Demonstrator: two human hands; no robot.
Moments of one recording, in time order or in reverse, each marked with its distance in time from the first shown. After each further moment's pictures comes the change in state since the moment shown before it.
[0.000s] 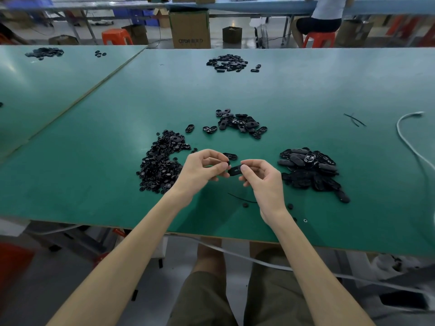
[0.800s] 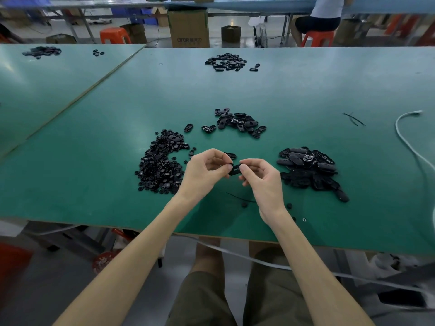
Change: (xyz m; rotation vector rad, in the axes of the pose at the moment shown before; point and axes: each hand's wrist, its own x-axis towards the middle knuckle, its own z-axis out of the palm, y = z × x) left_hand 0.000 -0.008 0.012 0.075 0.043 0.152; right_hand 0.001 0.001 0.001 0.007 -0.001 0.006
